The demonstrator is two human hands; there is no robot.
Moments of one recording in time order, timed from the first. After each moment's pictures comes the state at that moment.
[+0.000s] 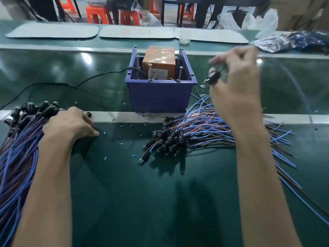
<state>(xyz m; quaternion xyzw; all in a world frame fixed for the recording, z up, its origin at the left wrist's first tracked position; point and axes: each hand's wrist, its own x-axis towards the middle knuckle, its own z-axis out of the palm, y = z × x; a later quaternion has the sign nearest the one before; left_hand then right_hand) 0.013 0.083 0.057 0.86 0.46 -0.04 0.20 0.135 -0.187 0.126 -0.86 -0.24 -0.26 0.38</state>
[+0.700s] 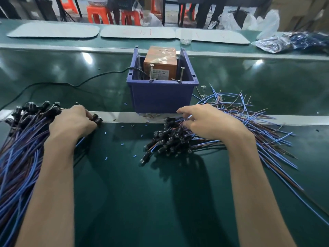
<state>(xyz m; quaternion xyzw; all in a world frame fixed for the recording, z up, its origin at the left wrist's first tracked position) 0.023 0.092 0.045 0.87 0.46 0.01 0.19 0.142 -0.173 0.086 -0.92 -0.34 0.17 0.12</state>
